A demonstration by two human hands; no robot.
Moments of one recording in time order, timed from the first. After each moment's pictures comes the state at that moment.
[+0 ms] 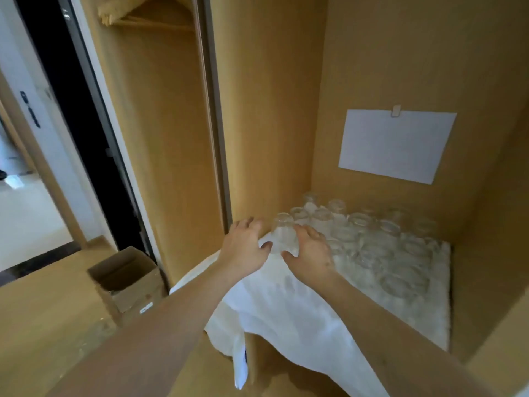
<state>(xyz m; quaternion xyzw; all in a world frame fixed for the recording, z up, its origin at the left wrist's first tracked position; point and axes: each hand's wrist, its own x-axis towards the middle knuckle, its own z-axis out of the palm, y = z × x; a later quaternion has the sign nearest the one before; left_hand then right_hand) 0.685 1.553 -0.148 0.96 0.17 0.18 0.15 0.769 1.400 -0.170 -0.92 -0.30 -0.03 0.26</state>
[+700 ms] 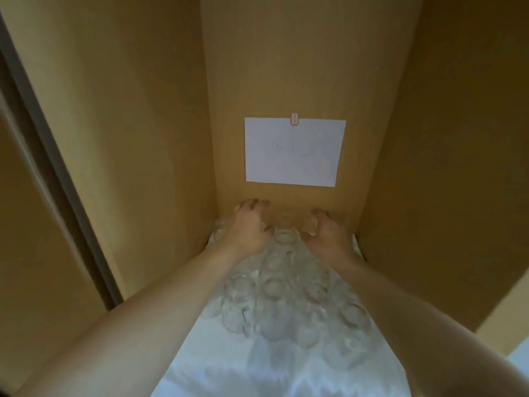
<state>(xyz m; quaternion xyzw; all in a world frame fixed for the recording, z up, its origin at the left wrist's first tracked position) 0.916 1.514 -0.105 0.96 -0.12 0.14 0.20 0.920 1.309 -0.124 -0.96 -0.01 -0.12 0.24</state>
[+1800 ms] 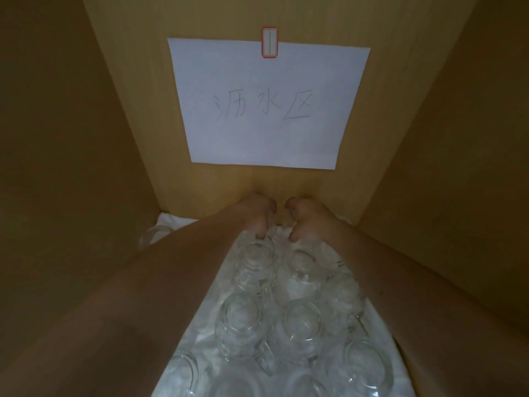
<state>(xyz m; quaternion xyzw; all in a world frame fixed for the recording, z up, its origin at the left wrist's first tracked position) 1.174 1.424 -0.183 0.95 -0.16 -0.22 0.11 1.145 1.263 -0.189 -0.98 -0.07 0.13 0.16</state>
